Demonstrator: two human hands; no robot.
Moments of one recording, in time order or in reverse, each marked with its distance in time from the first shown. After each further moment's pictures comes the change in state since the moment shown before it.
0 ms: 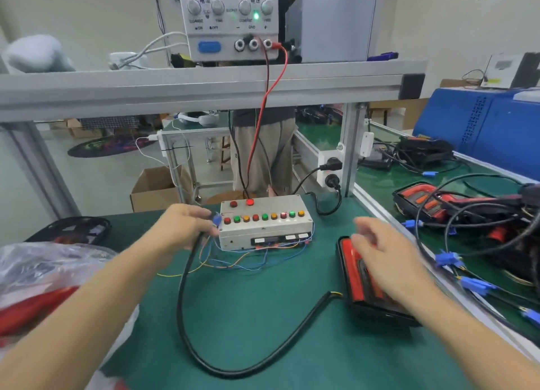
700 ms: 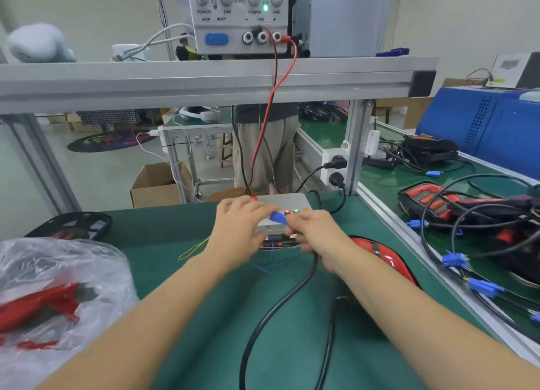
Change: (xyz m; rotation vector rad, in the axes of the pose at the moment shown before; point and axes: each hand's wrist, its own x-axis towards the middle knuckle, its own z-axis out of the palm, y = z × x) left_hand -0.002 -0.001 0.069 0.863 0.114 0.773; right_hand 0.043 -0.060 0.077 0.602 -0.350 0.257
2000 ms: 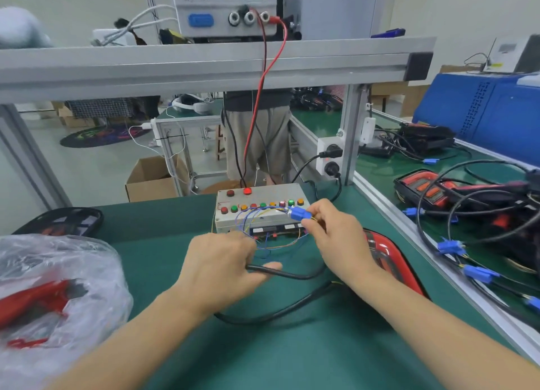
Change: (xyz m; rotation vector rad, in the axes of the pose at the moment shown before) left_hand -0.058 0.024 -0.021 0.025 0.020 0.018; right_hand -0.020 0.031 -0.032 -0.686 0.300 -0.555
